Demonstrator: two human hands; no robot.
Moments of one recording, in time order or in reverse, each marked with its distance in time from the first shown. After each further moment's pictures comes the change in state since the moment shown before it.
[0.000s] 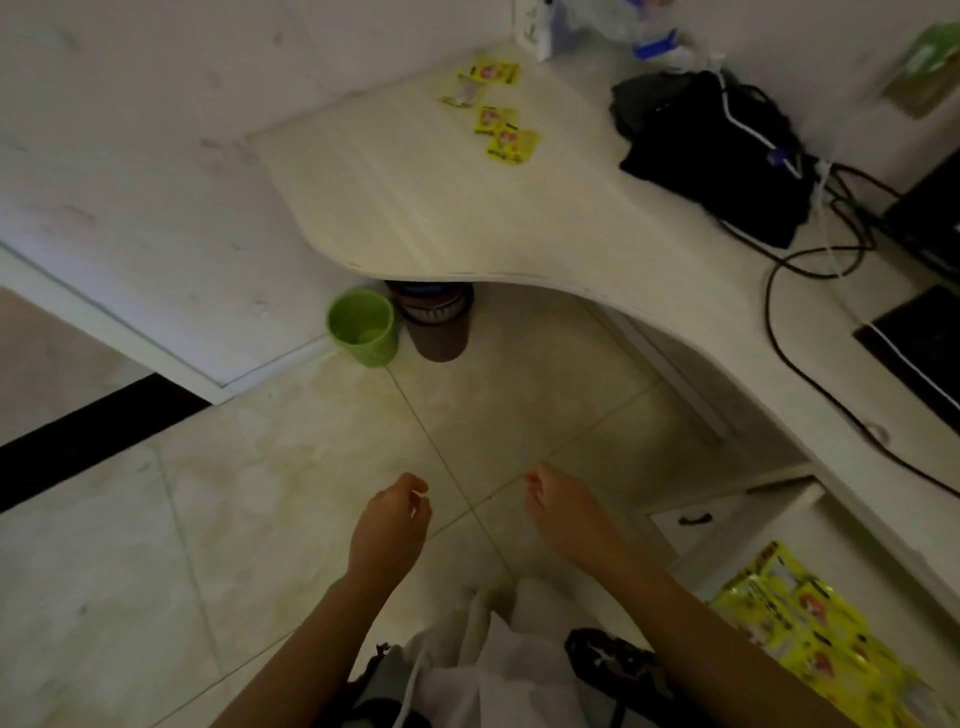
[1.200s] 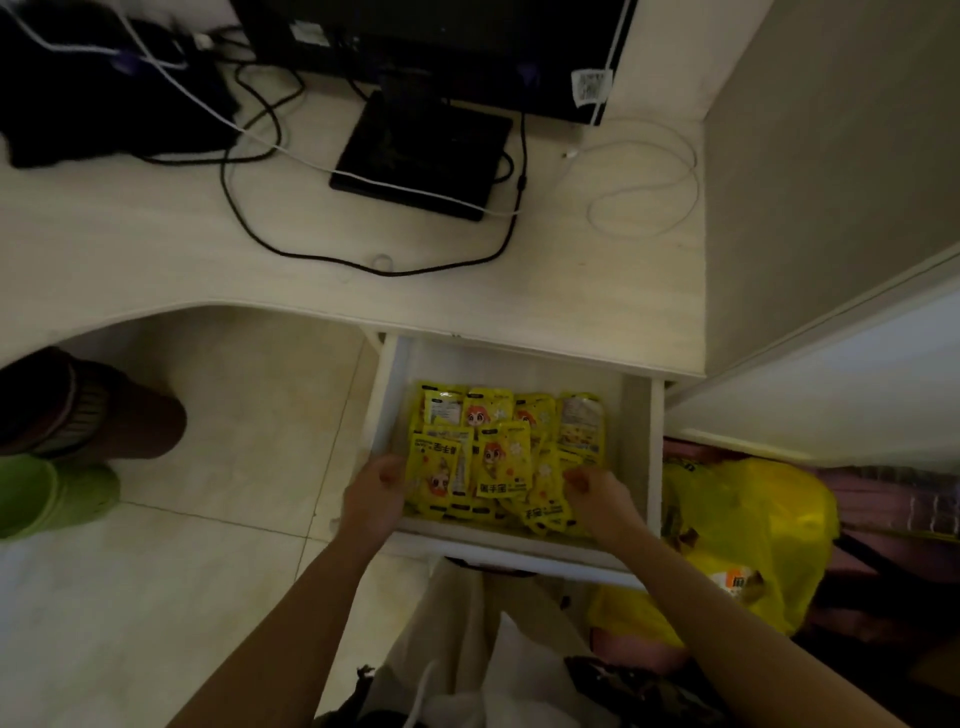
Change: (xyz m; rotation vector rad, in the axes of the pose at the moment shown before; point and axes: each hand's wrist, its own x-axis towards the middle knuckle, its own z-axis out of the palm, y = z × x) left_hand -0.117 0.275 0.289 0.101 -0.511 0.225; right_hand -0.273 0.398 -0.061 0.640 0.335 0.840
